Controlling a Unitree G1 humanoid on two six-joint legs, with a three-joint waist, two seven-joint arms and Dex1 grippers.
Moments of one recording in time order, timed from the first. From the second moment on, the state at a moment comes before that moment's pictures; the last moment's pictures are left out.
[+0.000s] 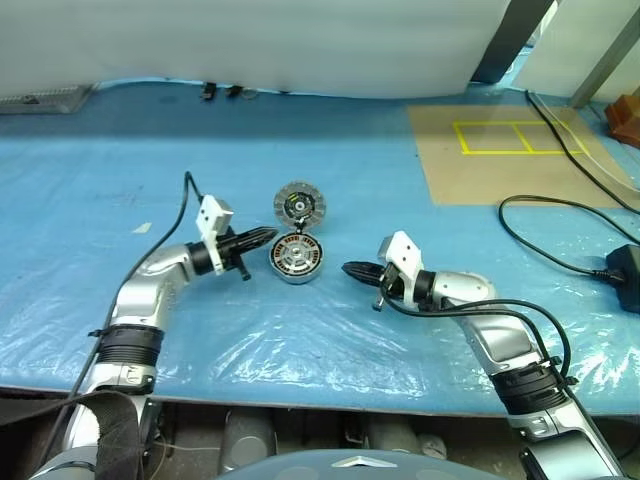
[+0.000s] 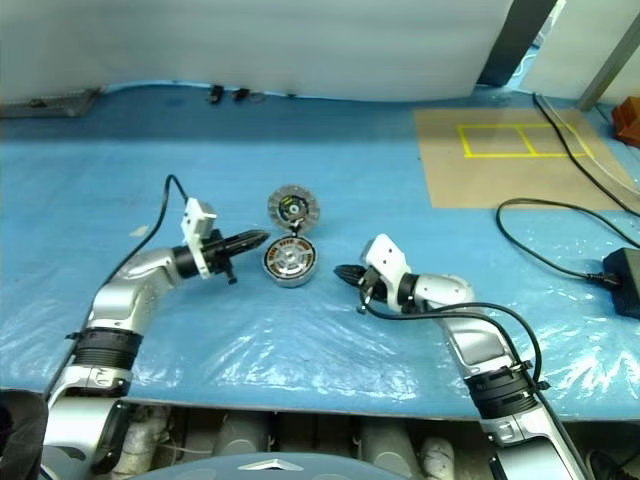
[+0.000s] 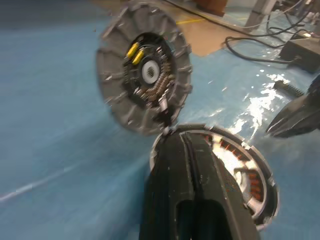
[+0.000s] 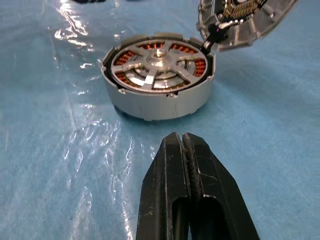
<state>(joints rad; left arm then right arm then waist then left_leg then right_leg) -0.45 0.44 0.06 0.39 -0.38 0.23 -1.04 -0.28 -0.46 0.20 -0.10 0.20 0.35 0.85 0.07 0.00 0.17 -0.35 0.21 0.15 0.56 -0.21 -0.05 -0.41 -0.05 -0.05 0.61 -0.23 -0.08</state>
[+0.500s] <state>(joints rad) -0.99 0.32 0.08 1.15 -0.20 -0.18 -0.95 -0.30 -0.46 0.20 -0.18 0.22 0.40 0.85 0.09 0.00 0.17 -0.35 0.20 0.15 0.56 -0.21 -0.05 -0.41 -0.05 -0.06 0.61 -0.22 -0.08</state>
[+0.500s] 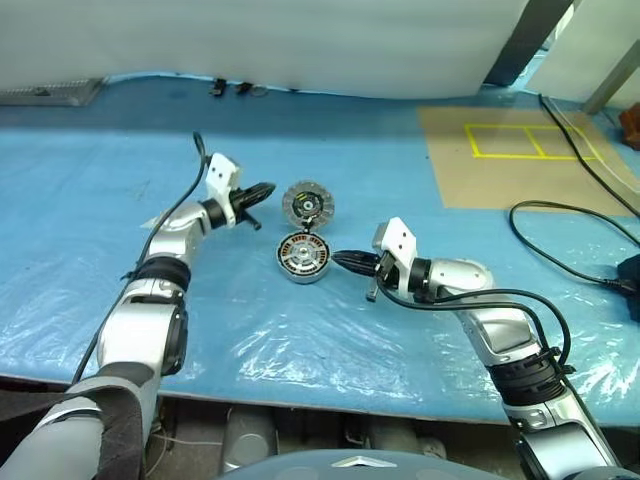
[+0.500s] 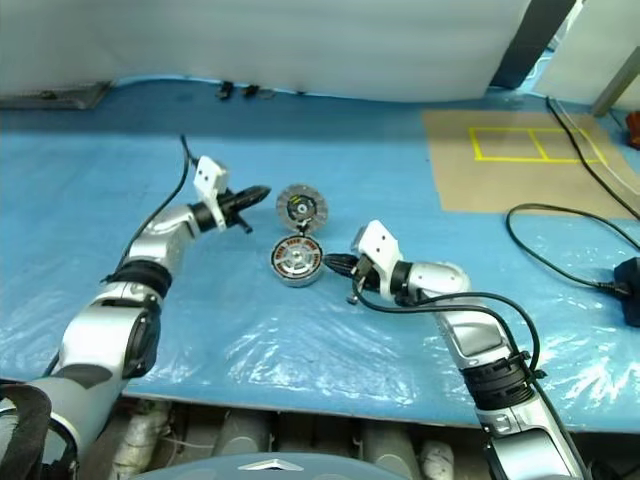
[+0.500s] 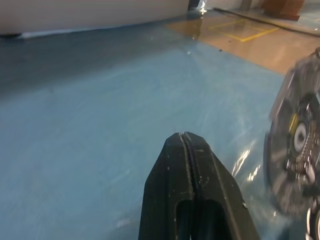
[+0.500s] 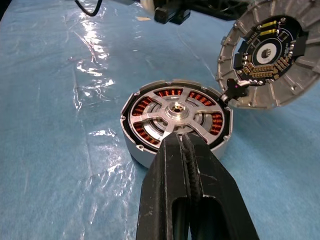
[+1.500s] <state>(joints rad) -1.09 0.34 -0.06 1.20 0.02 -0.23 -1.31 -0.25 -0.63 0.17 -0.31 0.39 0.63 0.96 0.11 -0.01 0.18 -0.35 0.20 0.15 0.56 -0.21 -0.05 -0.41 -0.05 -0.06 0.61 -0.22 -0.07</state>
